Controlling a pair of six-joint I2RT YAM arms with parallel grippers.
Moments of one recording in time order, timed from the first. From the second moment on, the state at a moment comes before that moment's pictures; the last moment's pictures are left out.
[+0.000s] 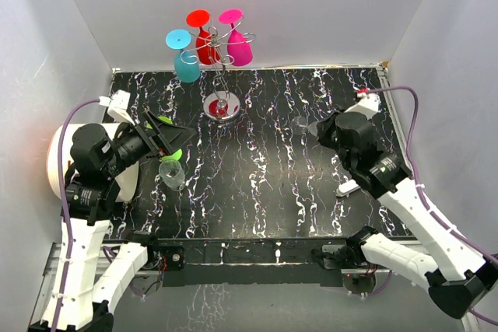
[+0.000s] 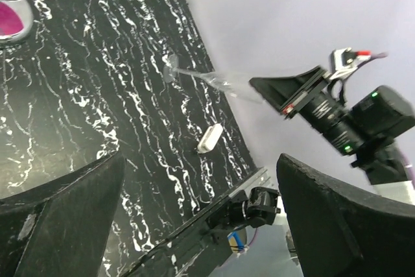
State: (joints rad) left arm -0.14 0.70 1.06 -0.50 0.58 -0.75; right arm 0.56 0.87 0.96 -0.48 0.43 0.69
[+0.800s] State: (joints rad) left arm -0.14 0.64 1.17 -0.70 0.51 -0.62; right arm 0.30 1.68 1.71 -0.92 0.35 0.38
